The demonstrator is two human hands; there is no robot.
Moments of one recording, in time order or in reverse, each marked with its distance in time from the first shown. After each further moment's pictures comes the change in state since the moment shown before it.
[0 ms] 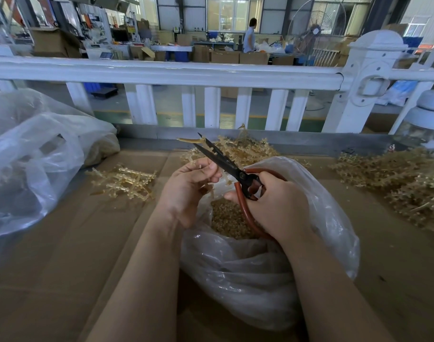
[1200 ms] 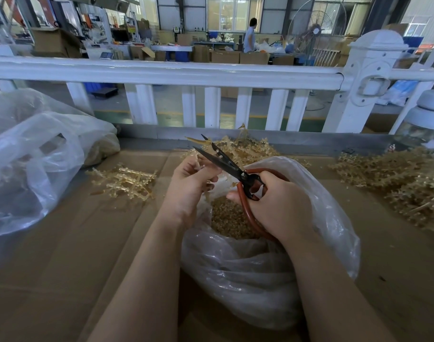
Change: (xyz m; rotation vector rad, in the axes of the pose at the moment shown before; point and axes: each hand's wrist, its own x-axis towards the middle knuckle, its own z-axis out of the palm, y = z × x) left_hand 0.000 -0.001 0.004 0.180 0.122 0.126; right_hand 0.000 0.000 -0.001 0.014 -0.034 0.028
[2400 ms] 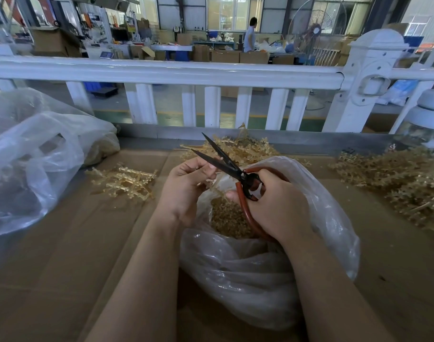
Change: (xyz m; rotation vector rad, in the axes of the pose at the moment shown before) left_hand 0.000 0.001 -0.003 -0.113 -0.118 0.000; right_hand 0.000 0.001 0.003 0.001 -0.006 -0.005
